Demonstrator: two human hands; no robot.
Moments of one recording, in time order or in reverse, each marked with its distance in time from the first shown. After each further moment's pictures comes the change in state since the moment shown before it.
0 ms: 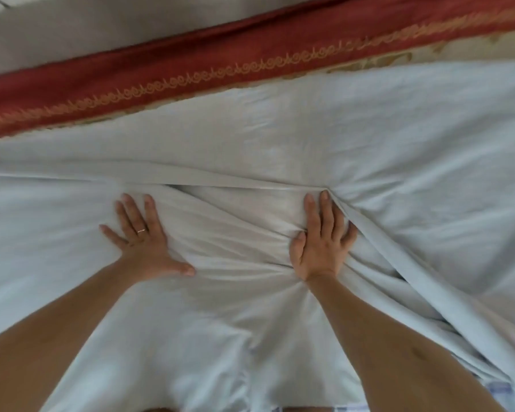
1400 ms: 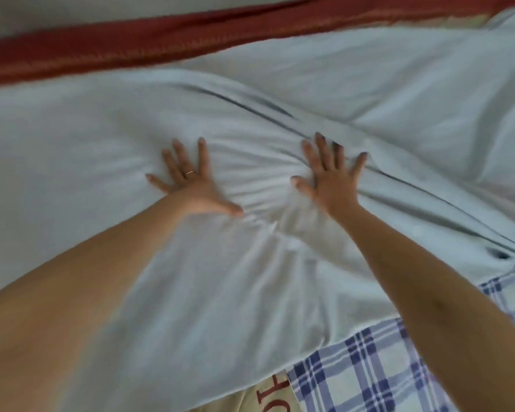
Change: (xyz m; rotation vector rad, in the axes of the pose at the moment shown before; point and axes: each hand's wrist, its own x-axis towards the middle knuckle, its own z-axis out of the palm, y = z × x) left_hand -0.013 -0.077 0.073 -0.190 0.352 0.408; right_hand -0.077 -0.057 0.007 -0.334 -0.015 -0.089
